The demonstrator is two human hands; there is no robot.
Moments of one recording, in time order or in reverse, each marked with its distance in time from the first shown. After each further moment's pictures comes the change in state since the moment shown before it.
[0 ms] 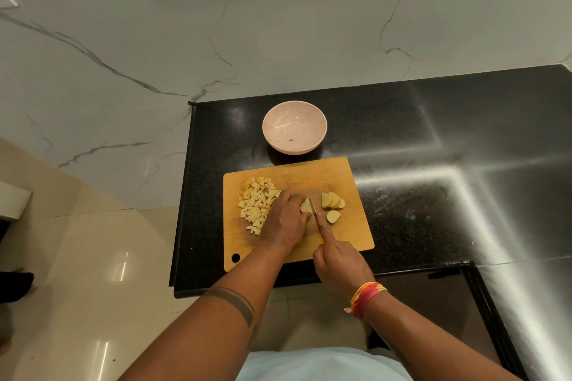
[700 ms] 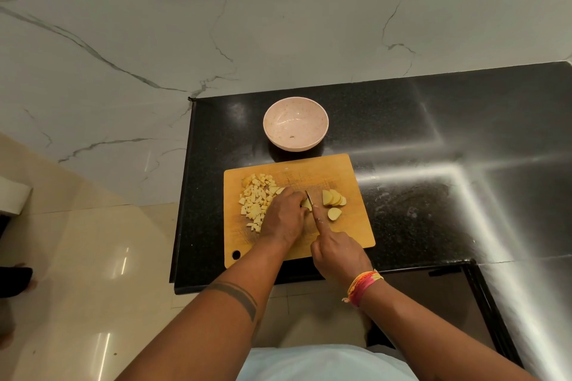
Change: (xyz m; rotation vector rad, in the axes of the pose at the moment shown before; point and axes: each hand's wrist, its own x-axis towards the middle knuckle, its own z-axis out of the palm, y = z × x) left_hand 0.002 0.001 -0.004 0.000 0.032 0.027; right_hand 0.010 -0.003 -0.001 -0.122 0.044 -0.057
